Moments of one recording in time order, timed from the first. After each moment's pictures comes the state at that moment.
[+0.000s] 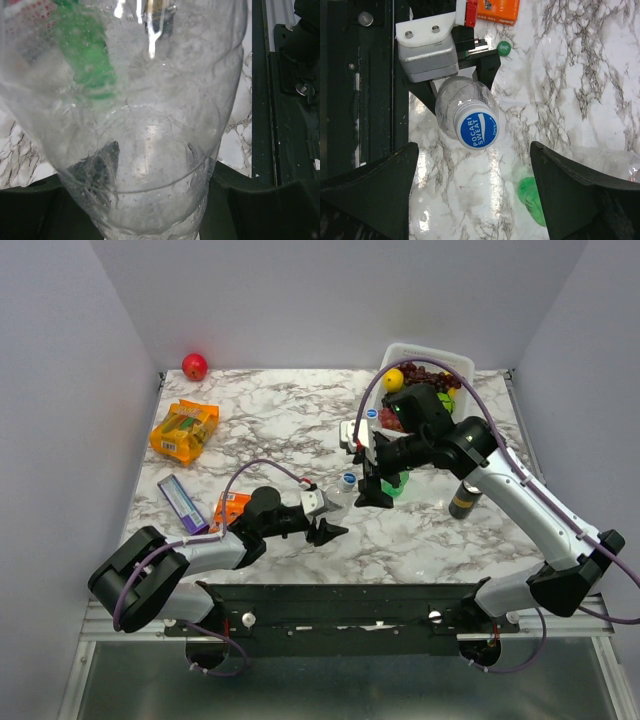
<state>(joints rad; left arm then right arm) -0.73 1.33 0.35 0.84 0.61 0.06 0.72 1.41 1.59 -1.01 -0.59 -0.69</state>
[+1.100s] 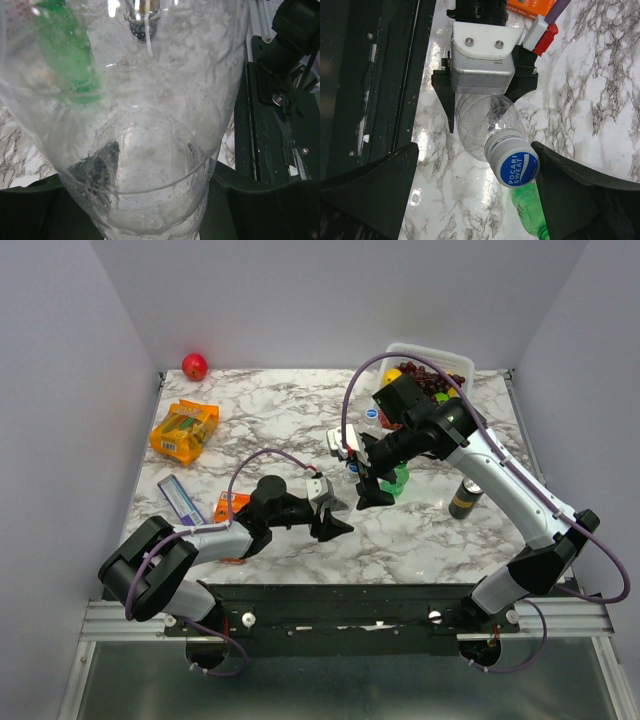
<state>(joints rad) -0.70 1.40 0.45 0.81 0.72 -0.06 0.72 1.56 1.78 -1.24 -0.66 -0.90</state>
